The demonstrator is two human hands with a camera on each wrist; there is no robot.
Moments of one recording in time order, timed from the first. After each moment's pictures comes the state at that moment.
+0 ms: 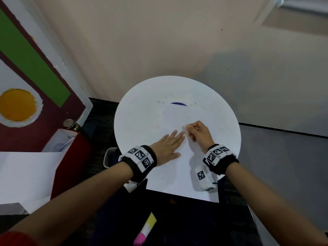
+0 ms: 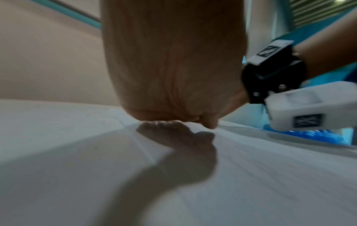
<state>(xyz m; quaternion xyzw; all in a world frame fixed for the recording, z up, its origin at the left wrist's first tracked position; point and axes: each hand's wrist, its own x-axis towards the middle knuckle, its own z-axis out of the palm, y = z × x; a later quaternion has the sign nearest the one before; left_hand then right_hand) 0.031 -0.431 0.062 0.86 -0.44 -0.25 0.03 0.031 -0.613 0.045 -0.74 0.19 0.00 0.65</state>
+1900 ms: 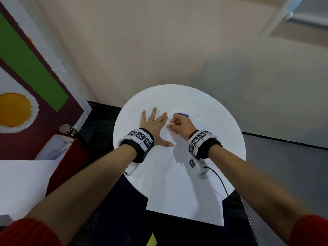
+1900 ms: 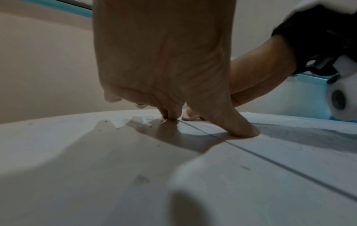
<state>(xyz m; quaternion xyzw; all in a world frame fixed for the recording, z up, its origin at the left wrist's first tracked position) 0.137 -0.417 0.064 0.94 -0.27 -0.19 0.01 0.131 -0.577 0.049 -0.86 0.05 0.07 0.50</state>
